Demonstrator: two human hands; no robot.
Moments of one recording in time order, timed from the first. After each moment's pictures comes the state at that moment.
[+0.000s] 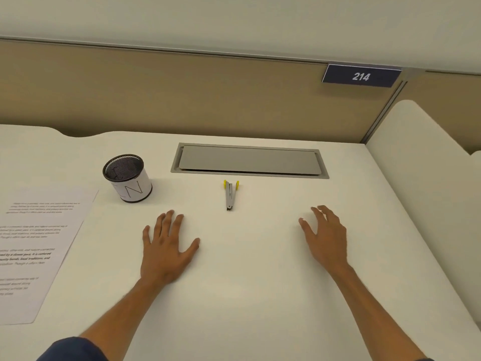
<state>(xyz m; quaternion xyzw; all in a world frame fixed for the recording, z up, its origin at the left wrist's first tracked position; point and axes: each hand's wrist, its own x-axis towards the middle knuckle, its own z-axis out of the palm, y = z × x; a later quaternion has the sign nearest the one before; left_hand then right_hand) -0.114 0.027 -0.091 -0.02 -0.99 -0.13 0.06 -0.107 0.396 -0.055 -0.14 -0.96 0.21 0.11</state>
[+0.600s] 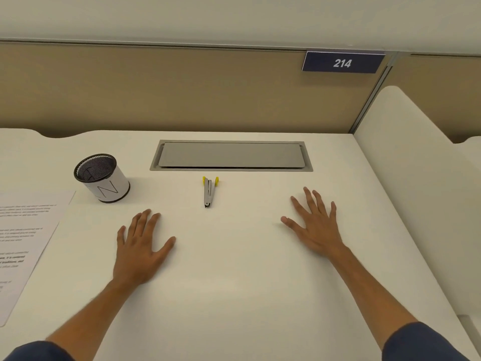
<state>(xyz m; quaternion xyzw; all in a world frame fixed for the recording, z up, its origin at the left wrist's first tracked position) -0.114 0.032 -0.090 -0.01 -0.99 -0.13 0.07 -0.126 0.453 -0.058 -0.03 -1.00 0.07 -0.04</state>
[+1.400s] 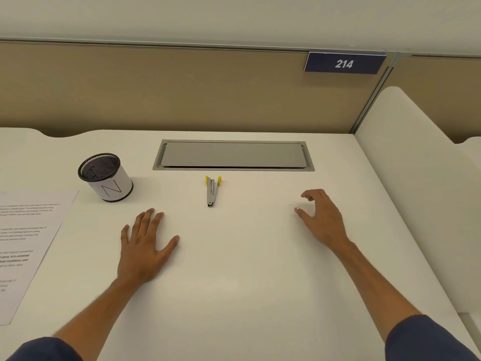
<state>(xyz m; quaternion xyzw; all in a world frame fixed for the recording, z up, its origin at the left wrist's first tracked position) -0.114 0.031 -0.089 -0.01 -0.99 -0.14 0.07 -0.131 0.455 -0.041 -0.03 -0.95 0.28 0.12</state>
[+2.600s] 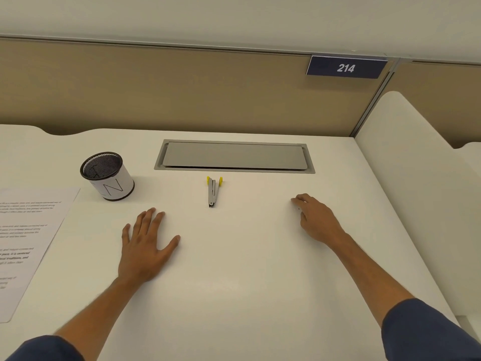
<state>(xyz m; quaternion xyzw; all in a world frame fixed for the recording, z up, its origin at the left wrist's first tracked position) -0.113 0.032 -0.088 -0.01 -0.99 -0.14 0.06 -0.147 0.452 -0.038 0.05 -0.99 0.09 -0.02</state>
